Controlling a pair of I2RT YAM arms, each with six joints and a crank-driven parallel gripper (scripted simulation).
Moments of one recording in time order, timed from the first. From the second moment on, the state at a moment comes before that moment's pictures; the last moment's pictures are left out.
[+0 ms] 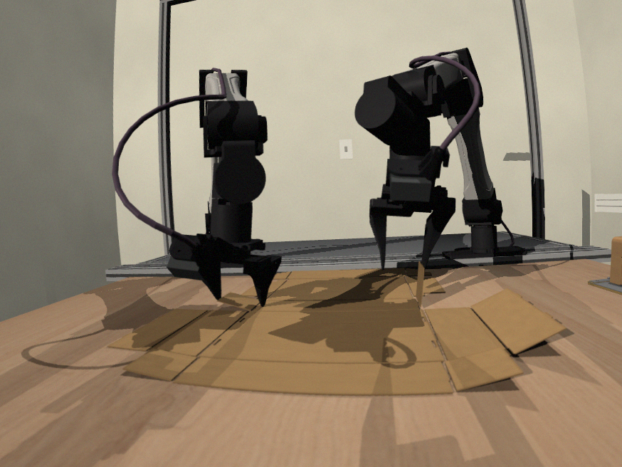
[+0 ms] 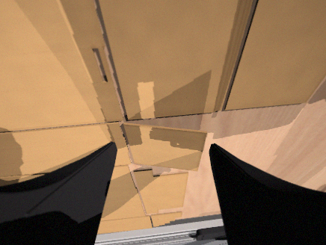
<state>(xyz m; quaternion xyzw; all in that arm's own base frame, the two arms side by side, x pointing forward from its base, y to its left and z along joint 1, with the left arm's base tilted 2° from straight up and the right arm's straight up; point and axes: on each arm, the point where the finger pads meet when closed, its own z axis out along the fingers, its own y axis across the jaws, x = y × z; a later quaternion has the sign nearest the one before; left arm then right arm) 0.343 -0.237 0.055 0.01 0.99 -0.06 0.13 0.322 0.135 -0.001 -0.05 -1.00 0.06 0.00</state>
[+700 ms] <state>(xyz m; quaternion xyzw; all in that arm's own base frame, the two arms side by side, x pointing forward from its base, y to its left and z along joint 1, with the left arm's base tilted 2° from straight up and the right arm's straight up) 0.344 -0.202 0.055 0.01 0.99 -0.03 0.13 0.322 0.135 -0.001 -0.05 -1.00 0.06 0.00</state>
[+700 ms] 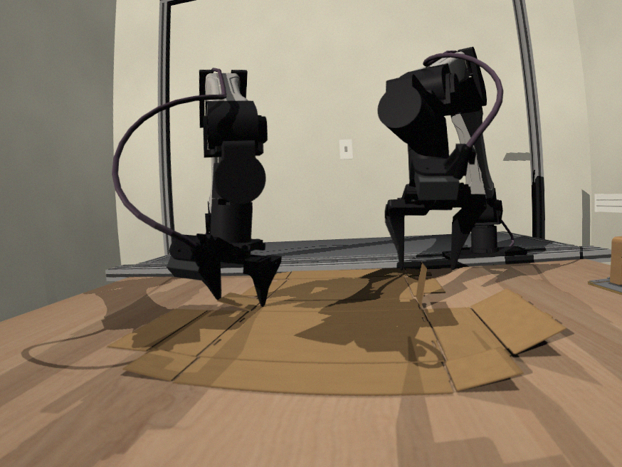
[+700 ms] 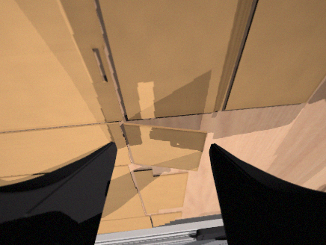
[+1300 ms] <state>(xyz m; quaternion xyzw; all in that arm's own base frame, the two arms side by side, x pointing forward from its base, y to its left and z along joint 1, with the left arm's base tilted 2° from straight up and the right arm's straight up) 0.338 -0.194 0.035 0.01 0.99 -0.02 0.12 0.322 0.135 -0.001 -0.05 -1.00 0.06 0.00</state>
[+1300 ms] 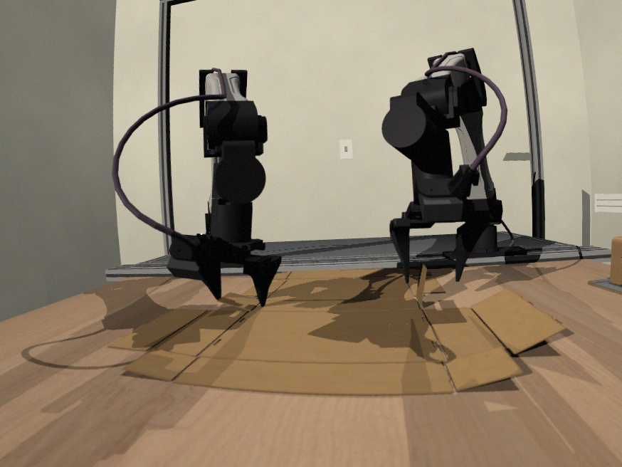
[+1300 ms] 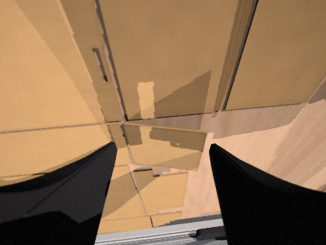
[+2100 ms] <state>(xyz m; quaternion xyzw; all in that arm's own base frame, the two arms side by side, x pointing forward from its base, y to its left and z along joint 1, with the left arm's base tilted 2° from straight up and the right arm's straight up) 0.345 -0.201 0.009 0.02 0.99 -0.01 0.13 0.322 0.135 -0.001 -0.05 -1.00 0.06 0.00</state>
